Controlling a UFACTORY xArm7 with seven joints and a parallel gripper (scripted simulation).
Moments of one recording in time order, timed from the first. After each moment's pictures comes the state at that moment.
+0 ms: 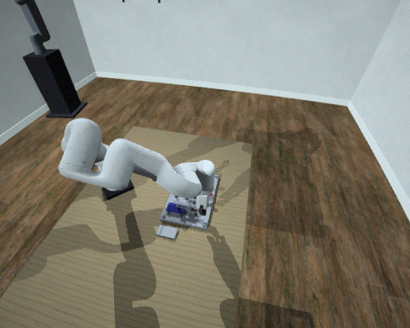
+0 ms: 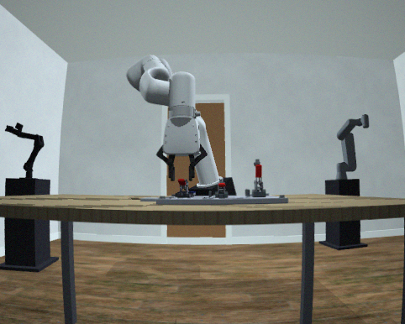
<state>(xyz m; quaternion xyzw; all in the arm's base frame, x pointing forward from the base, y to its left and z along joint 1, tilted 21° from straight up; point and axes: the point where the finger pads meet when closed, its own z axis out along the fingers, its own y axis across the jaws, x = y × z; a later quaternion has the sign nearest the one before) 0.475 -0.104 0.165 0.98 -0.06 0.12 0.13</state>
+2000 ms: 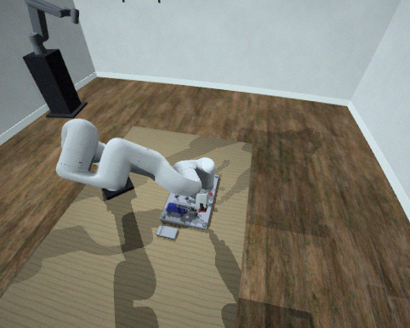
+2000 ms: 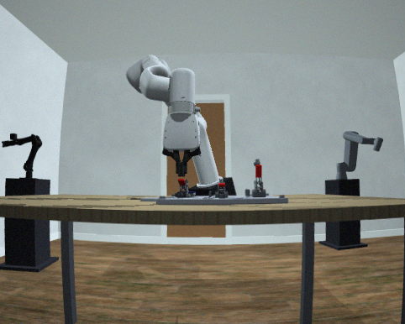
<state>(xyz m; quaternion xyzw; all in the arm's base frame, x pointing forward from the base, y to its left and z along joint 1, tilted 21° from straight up) 0.472 -0.101 0.177 0.98 -0.06 0.12 0.13</state>
